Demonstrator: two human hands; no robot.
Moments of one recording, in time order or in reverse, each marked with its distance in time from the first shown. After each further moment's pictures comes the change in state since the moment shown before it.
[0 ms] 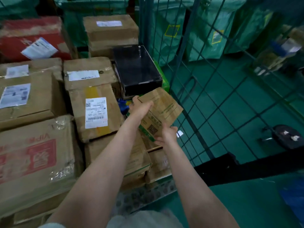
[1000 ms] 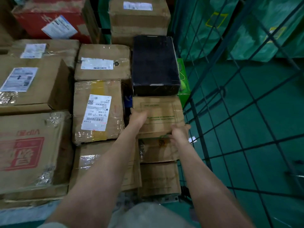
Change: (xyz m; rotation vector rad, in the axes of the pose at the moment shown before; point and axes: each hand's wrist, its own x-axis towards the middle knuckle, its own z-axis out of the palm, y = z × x) left_hand 0.081 -0.024 0.009 -0.196 0.163 -0.292; right_hand 0.130 -0.046 0.014 -0.397 -0.001 0.025
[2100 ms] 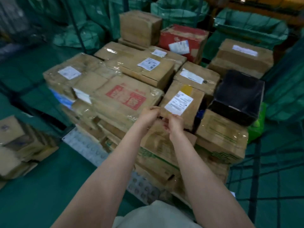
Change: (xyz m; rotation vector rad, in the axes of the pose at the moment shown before) left_hand -0.148 -0.090 -0.156 -0.357 0.368 0.206; right_hand -0.185 0.023 0.122 0.022 -0.646 -0.332
